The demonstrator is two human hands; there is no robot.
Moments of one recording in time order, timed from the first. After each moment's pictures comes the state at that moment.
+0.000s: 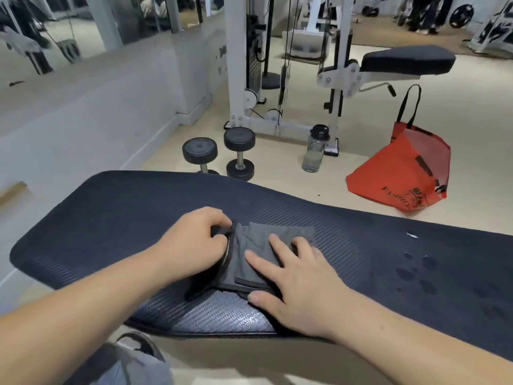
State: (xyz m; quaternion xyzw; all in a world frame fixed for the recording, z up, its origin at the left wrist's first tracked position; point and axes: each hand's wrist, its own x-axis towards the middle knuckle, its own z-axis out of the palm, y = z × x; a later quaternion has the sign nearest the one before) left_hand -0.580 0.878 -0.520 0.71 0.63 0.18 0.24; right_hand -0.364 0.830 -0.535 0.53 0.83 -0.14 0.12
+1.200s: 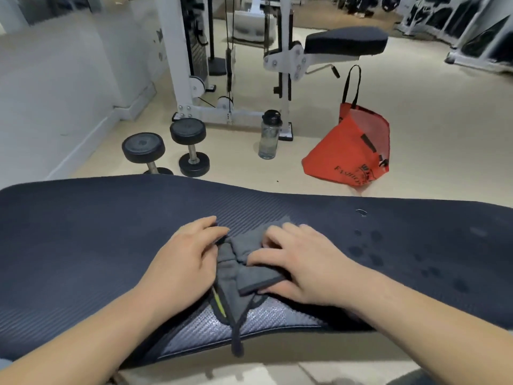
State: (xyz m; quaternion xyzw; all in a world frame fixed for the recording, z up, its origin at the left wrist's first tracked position) left_hand -0.526 0.877 -0.567 0.79 0.53 0.21 0.21; right_hand -0.282 0.847 -0.548 0.47 0.88 -0.04 0.00
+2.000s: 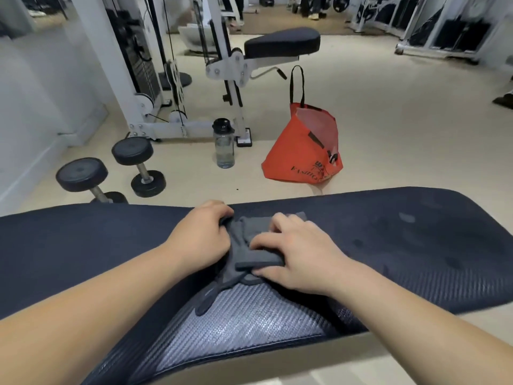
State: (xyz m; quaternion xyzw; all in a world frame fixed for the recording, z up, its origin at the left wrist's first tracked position) left_hand -0.350 0.928 -0.550 0.83 0.49 0.13 0.23; right_hand -0.154 0.835 -0.553 0.63 0.77 -0.09 -0.07
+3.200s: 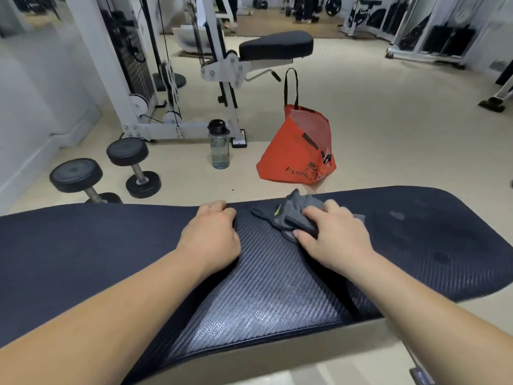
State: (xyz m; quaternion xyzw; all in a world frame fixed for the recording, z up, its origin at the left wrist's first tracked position) left_hand -0.332 0.918 -0.556 0.84 0.52 0.04 0.15; right_hand -0.110 0.832 -0.553 0.80 0.60 -0.06 -0.05
